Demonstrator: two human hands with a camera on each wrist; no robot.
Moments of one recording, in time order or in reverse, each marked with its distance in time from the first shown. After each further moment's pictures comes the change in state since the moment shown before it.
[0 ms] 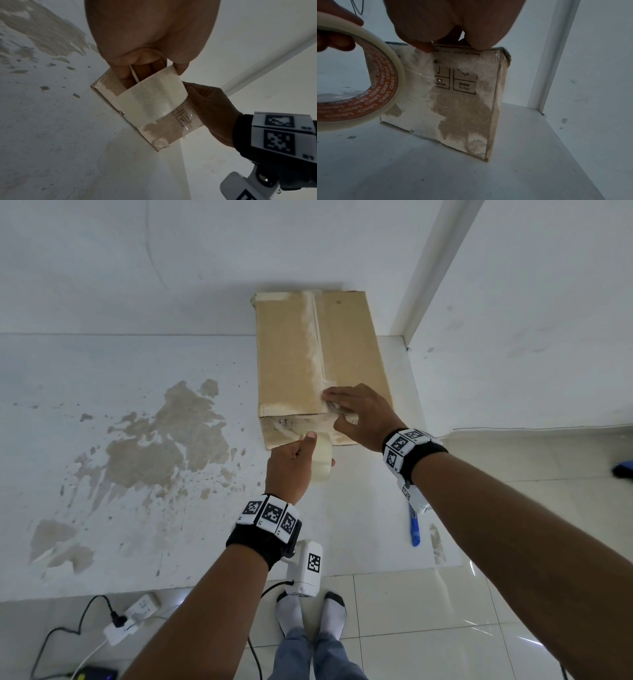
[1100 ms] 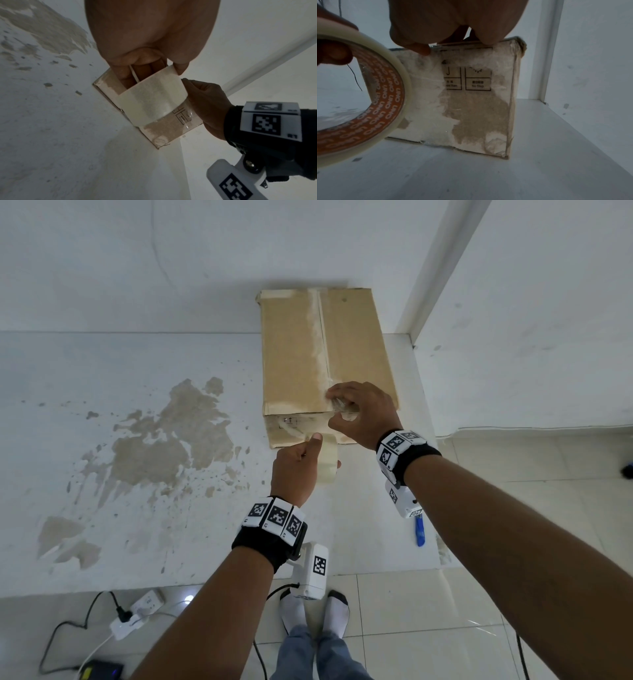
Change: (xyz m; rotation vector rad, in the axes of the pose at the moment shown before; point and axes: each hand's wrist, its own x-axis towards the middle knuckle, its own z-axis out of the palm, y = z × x) left_hand -0.004 -0.002 0.003 0.067 -0.001 0.012; right_hand 0.004 -0.014 0.006 0.044 0.094 0.155
